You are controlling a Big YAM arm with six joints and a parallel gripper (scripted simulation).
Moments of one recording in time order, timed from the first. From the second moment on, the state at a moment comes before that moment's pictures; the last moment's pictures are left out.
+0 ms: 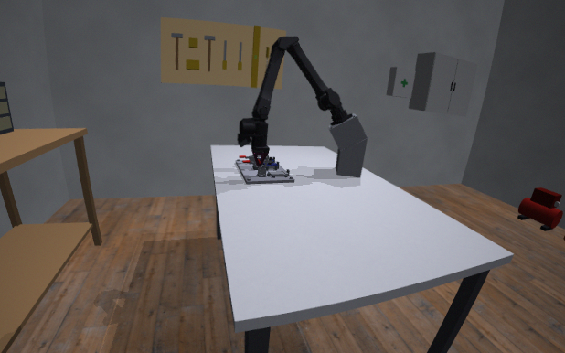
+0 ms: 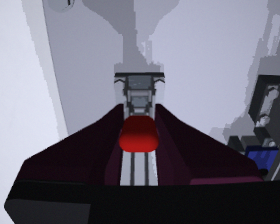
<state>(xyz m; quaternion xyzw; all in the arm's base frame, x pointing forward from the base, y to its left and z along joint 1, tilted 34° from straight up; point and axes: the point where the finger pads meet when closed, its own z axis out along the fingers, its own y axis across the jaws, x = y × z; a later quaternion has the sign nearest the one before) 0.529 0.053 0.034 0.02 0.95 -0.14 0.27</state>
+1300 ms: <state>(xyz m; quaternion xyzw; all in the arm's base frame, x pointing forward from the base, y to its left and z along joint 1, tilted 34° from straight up) 0.523 0.053 0.031 0.02 0.96 -0.14 0.26</state>
